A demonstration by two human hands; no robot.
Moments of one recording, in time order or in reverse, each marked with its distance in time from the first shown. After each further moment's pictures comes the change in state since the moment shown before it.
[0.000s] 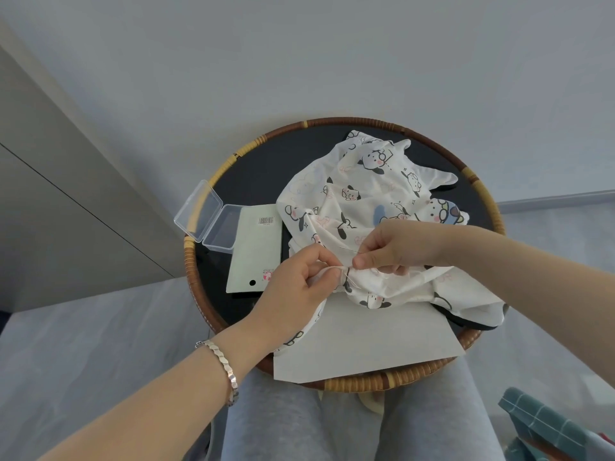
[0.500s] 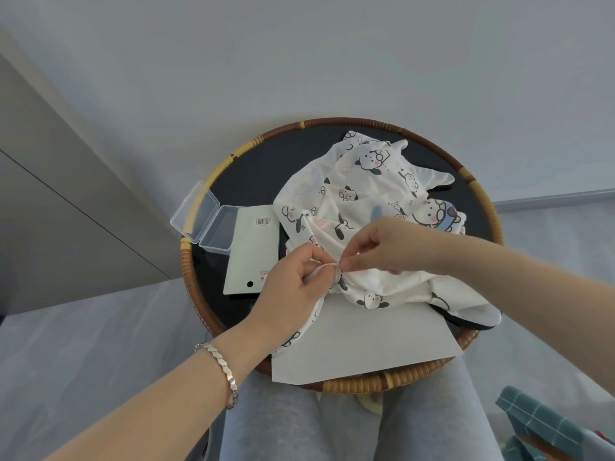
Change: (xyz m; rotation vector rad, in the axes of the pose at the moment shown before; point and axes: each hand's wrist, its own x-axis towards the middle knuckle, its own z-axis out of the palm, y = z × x) left_hand 0.002 0.002 0.001 0.010 0.043 -0.004; right_hand -0.005 -0.014 0.010 0.048 0.164 -0.057
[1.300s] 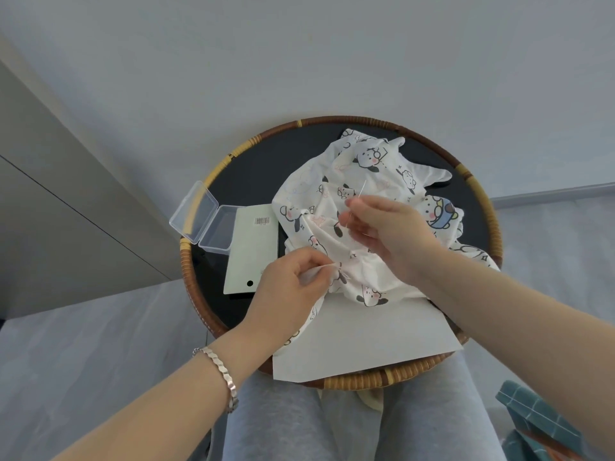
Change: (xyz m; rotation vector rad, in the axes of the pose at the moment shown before) left_hand -0.002 -0.004 -0.003 0.126 0.082 0.036; right_hand 0.002 -0.012 0.022 1.078 0.480 -0.007
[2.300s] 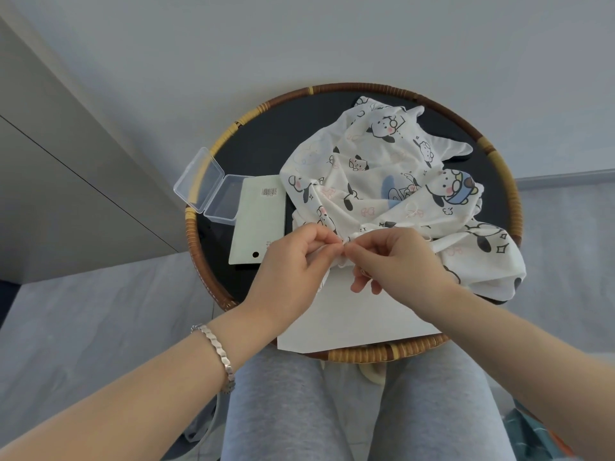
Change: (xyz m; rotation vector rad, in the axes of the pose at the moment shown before) left_hand -0.013 0.002 -0.001 -0.017 0.005 -0.027; right_hand -0.045 0.036 0.001 -0.632 -0.054 -0.044
